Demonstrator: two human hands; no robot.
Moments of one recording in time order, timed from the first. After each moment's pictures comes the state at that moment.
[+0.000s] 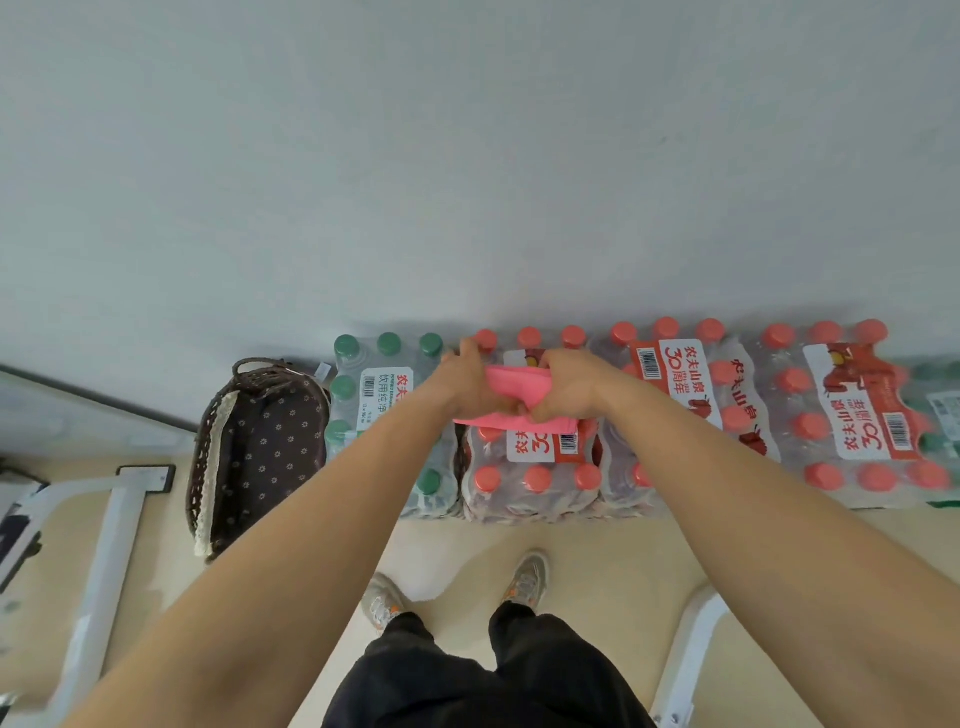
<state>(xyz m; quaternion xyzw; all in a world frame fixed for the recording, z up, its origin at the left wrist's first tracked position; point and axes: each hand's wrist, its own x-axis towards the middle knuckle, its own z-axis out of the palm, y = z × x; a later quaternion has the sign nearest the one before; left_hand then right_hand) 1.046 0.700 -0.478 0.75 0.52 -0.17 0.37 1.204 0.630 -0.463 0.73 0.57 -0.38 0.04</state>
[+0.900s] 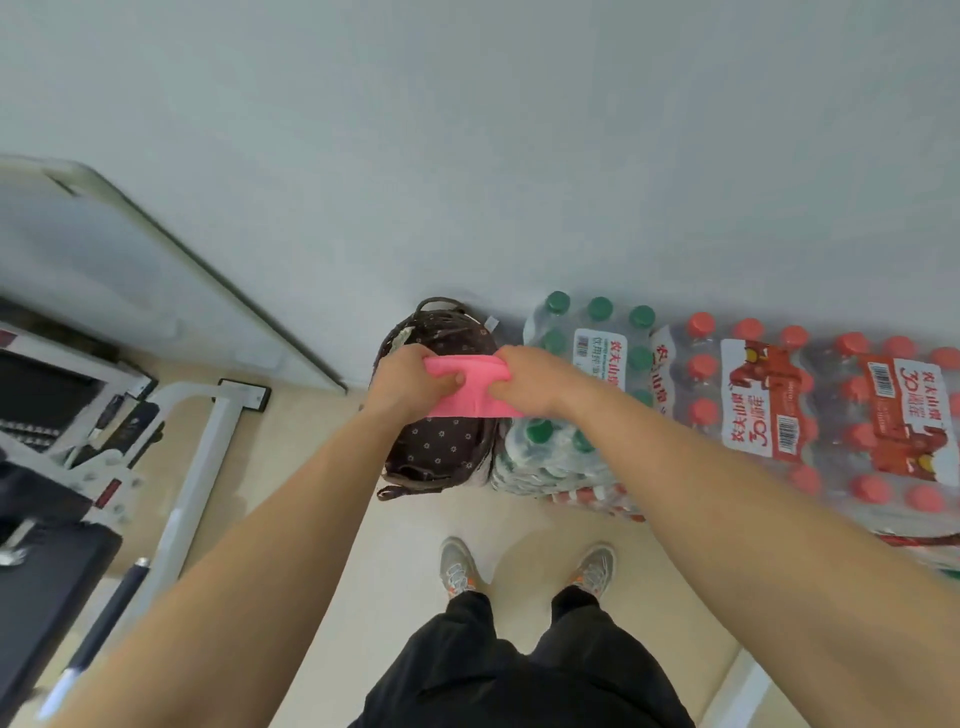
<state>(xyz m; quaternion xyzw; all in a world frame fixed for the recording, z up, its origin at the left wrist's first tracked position) 0.720 0.737 -0.487 0.66 0.67 0.03 0.34 0.909 0.710 -0.474 0.63 0.67 -0.39 0.01</state>
